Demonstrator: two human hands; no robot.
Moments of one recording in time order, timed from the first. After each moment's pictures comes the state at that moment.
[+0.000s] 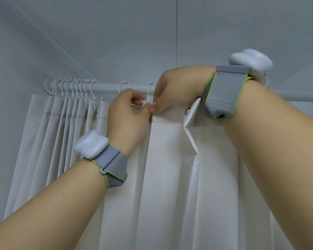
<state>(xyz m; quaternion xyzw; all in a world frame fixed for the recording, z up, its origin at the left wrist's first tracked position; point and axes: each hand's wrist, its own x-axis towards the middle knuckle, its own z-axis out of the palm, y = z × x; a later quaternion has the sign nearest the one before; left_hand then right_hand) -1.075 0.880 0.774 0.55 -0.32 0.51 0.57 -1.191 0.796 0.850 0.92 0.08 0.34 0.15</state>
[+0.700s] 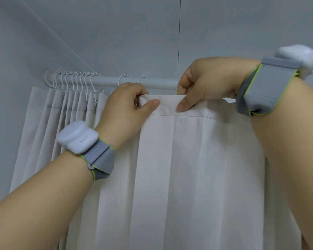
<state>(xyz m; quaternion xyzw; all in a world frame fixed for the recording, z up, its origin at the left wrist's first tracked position) -1.070 0.900 0.776 0.61 -0.37 0.58 0.38 -1.200 0.752 0.852 0.94 0.09 0.33 0.03</state>
